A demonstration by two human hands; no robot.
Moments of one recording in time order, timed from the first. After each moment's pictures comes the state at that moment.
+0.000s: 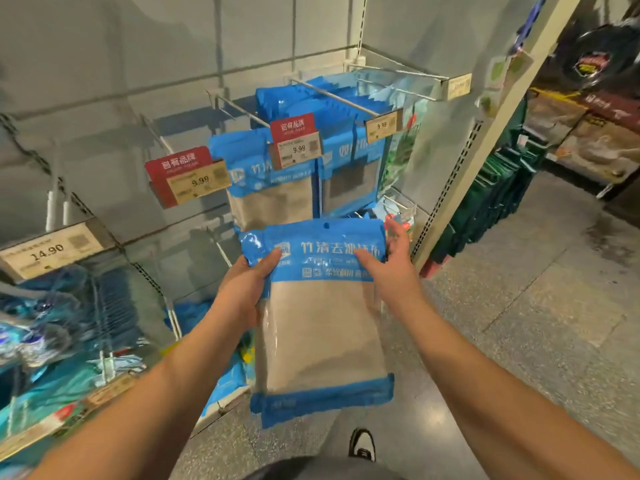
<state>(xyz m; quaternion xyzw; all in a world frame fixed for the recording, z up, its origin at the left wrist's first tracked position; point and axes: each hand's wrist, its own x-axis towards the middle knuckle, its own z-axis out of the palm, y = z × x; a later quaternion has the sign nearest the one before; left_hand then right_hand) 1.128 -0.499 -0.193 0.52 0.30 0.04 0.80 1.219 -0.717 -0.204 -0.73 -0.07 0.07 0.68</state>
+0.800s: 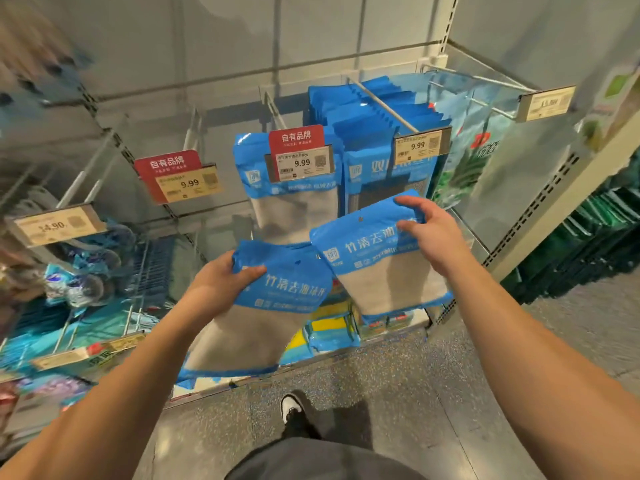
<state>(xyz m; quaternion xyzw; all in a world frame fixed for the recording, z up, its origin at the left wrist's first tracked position) 1.153 -0.499 -0.184 0.81 0.40 0.05 0.43 1.418 -0.742 -0.186 -0.78 -0.23 0.16 0.57</state>
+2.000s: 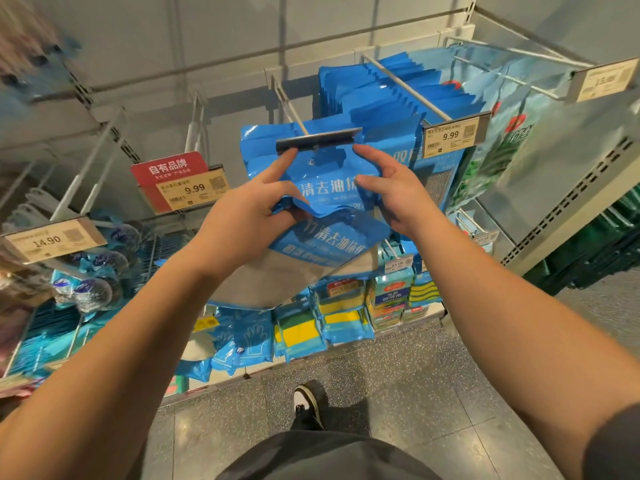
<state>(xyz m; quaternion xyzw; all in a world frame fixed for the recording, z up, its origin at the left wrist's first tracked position) 1.209 -0.502 -0.083 0.95 0.11 0.18 0.24 1.426 -0.629 -0.167 -0.60 -0.28 0.29 0.69</state>
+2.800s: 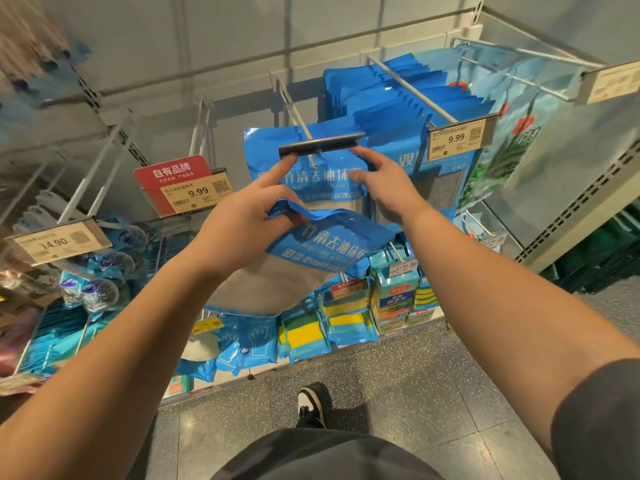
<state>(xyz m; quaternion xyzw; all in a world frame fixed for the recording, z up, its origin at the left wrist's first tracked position) 1.205 -0.495 -0.084 0.94 0.13 0.15 0.27 1.441 -0.597 -0.168 -0.69 -0.26 0.27 0.62</state>
